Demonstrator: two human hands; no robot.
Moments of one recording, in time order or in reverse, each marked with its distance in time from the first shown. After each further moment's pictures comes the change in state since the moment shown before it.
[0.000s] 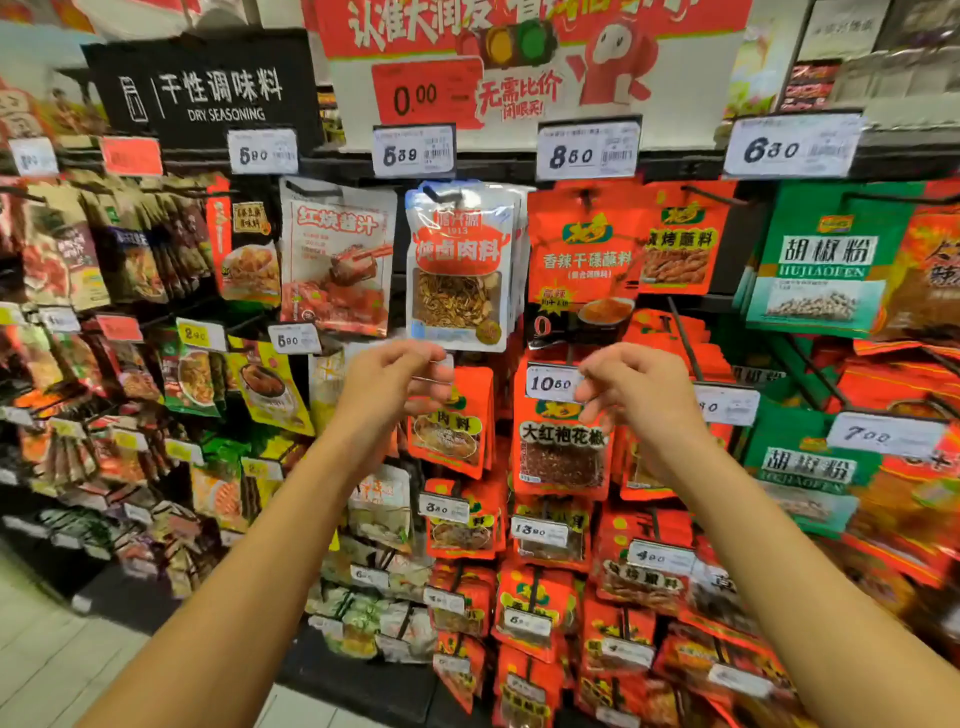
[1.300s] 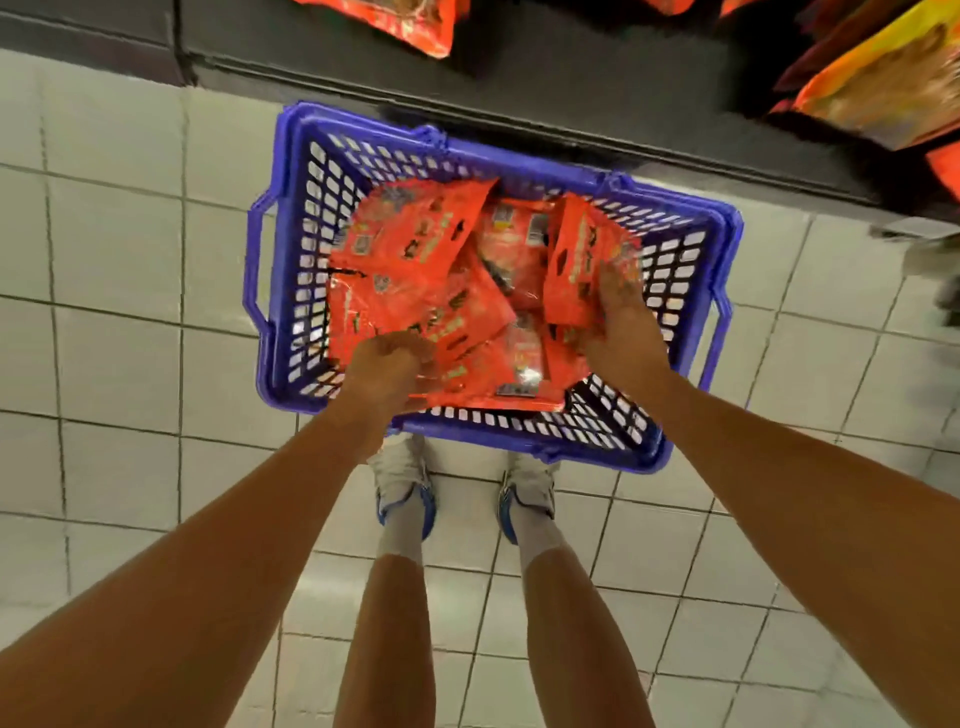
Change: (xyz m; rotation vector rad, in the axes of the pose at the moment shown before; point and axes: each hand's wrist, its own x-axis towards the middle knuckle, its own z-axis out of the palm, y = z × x) left_hand -0.375 -0.852 0.115 0.264 -0.033 -1.498; right_hand -0.443 0.909 -0.133 -0.924 -0.532 0.881
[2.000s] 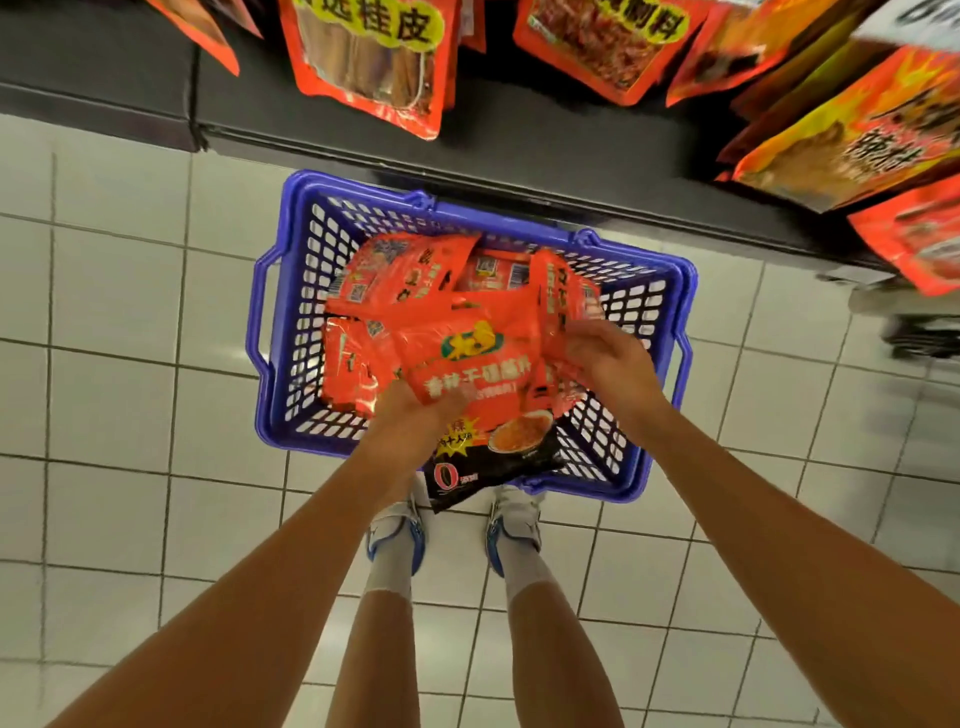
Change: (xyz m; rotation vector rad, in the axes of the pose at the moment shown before) left_hand -0.019 -0.006 0.017 -0.021 -0.180 0.283; right_hand -0.029 -0.033 -0.042 0.769 -0.029 0.197
